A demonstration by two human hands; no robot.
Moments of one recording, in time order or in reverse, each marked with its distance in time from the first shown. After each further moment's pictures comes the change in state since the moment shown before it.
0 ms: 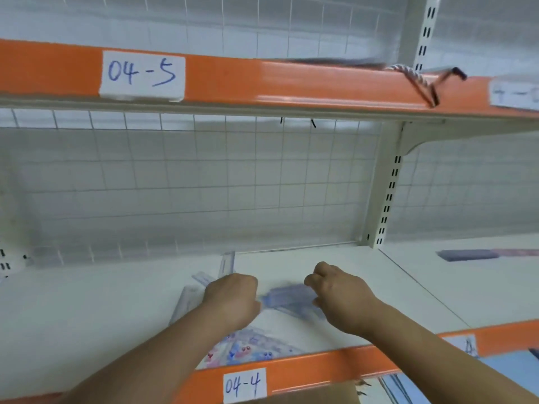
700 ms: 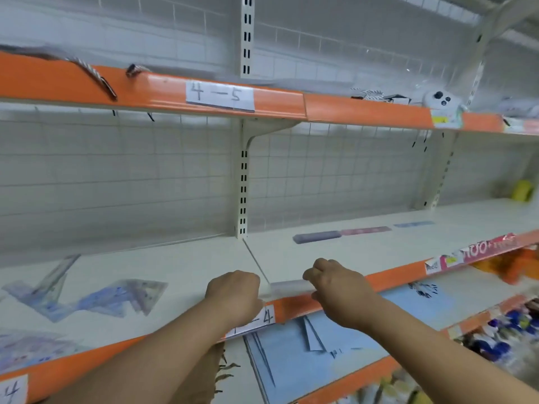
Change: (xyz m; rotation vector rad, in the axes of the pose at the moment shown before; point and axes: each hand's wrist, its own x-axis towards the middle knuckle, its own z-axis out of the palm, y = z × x) left_hand 0.009 0.314 -0.001 0.002 -0.014 0.232; right_hand -0.206 0.236 -0.013 -0.049 -0.016 0.217
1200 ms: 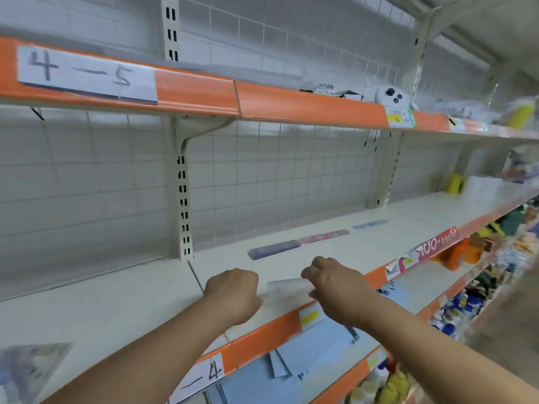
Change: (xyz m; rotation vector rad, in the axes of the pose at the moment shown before) left_hand 0.105 0.062 -0.003 0.010 0.001 0.165; right_hand 0.021 0.094 0.018 -0.049 -0.011 0.166
